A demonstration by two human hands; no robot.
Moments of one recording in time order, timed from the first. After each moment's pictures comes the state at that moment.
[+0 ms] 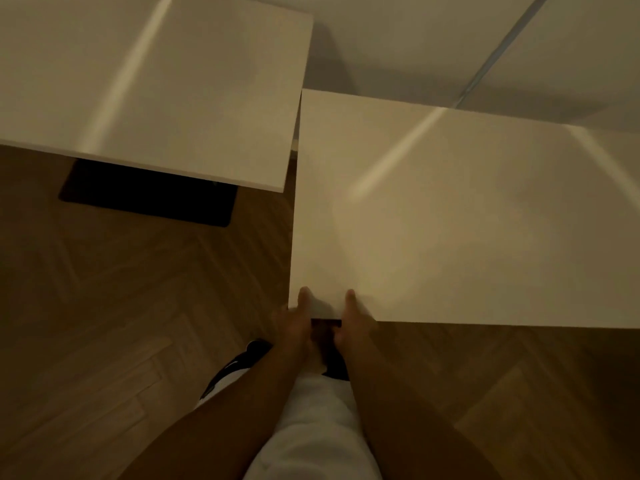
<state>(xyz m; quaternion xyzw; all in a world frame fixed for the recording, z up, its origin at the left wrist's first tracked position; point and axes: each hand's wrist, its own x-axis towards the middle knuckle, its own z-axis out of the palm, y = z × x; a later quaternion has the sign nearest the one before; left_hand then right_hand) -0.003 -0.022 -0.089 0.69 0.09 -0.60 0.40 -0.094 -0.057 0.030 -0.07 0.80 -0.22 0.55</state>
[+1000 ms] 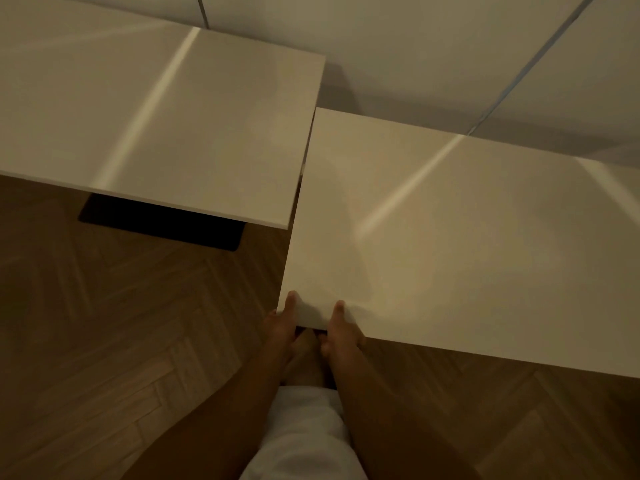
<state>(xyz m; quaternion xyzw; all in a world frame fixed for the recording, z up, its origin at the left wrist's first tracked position) 0.046 -0.086 -0.031 0.66 0.09 -0.59 0.45 -0.048 -0.129 0.030 0.05 0.79 -0.26 0.56</state>
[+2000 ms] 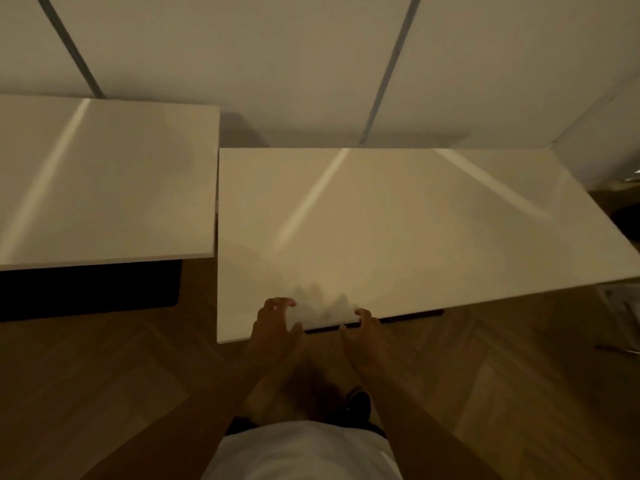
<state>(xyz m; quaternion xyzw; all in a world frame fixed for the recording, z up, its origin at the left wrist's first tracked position) -0.018 -0.093 0.062 0.65 -0.62 -0.40 0.19 -0.227 -0.079 0.073 -0.47 0.79 -0.15 0.36</state>
